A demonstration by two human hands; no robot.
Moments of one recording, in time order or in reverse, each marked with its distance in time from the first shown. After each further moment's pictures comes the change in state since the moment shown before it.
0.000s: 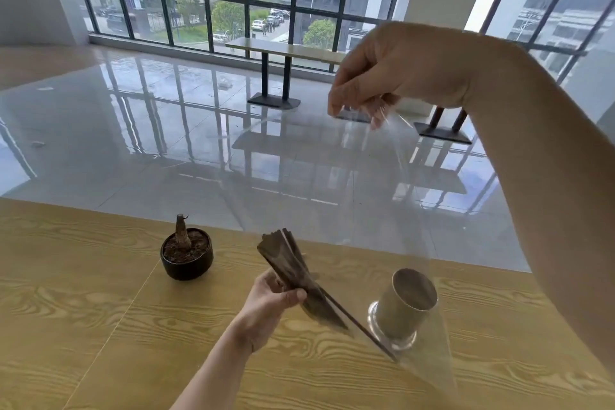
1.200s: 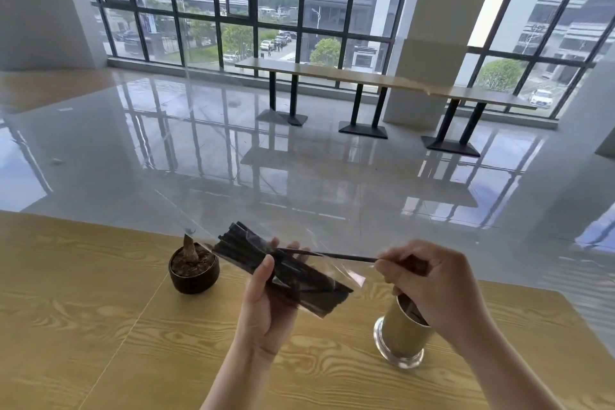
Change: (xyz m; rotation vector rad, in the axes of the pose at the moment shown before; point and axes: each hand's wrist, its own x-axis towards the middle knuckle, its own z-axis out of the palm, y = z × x) left_hand -0.002 0.043 0.044 -0.700 0.091 0.188; right_hand -0.126 0.097 0.181 0.374 0.666 0.239
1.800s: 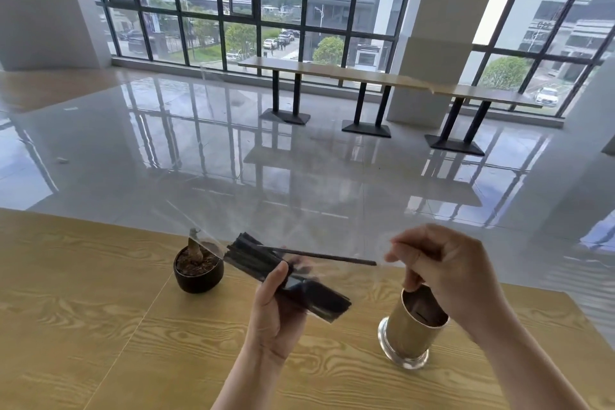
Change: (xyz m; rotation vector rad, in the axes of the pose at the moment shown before) left_hand 0.001 -0.011 -0.011 0.006 0.099 -0.037; right_hand 0.013 -0.011 -0.008 0.065 -0.011 -0.011
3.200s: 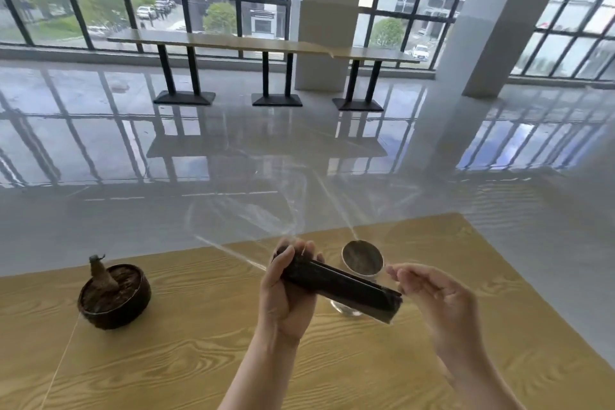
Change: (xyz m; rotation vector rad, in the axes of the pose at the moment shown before) left_hand 0.020 -0.067 0.028 -0.154 -0.107 -0.353; right_hand -0.101 0.074 -0.002 0.141 0.528 0.206
